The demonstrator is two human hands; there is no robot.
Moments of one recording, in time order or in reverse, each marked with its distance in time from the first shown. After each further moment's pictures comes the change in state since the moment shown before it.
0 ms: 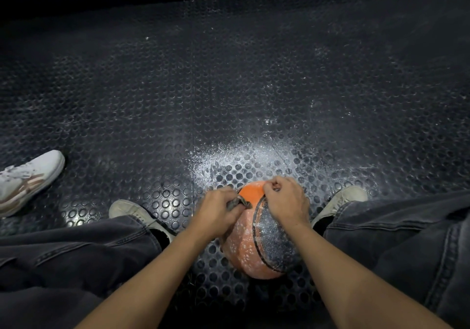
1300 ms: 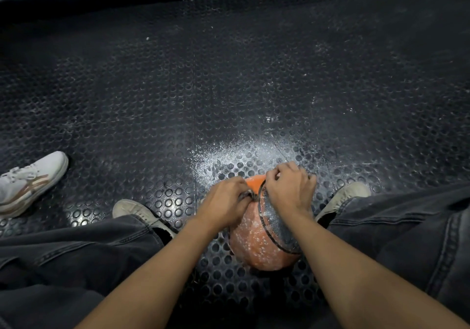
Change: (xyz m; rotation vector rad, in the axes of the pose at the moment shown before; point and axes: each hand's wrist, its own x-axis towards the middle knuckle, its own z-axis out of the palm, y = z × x) left_hand 0.011 0.009 -0.002 0.188 0.005 0.218; right_hand 0.001 -0.015 -0.006 -0.214 0.279 -0.091
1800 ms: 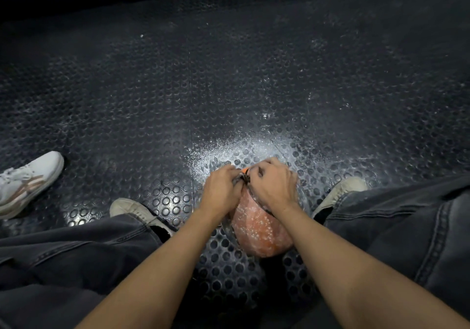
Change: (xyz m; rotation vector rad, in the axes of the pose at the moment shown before) left_hand 0.019 -0.001 0.007 -0.004 0.182 -0.174; right_hand 0.002 -0.013 0.001 0.128 -0.171 -0.128
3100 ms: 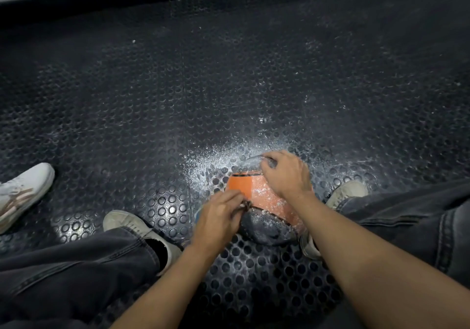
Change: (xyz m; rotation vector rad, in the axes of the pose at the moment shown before) left_hand -0.035 -0.016 0.013 -0.035 0.079 0.233; right_hand 0.039 0.019 -0.024 -0.024 -0.043 0.029
